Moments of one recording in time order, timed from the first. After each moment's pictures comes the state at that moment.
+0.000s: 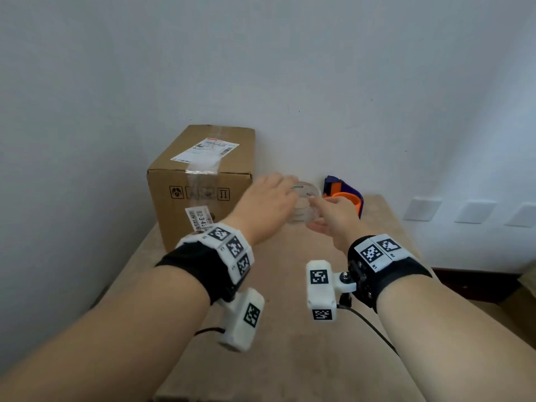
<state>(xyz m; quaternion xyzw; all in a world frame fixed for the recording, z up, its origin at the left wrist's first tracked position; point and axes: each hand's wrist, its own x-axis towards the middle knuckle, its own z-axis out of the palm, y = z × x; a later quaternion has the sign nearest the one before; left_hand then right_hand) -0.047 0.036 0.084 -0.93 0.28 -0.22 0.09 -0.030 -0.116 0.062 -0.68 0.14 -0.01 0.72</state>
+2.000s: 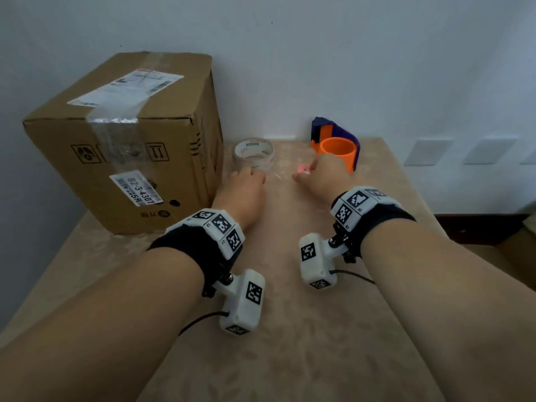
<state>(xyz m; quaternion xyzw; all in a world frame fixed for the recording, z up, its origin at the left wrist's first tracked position) 0.014 0.014 -0.012 -0.99 0.11 -0.02 -0.10 0.039 -0.150 0.002 -0.96 0.06 -0.02 0.28</state>
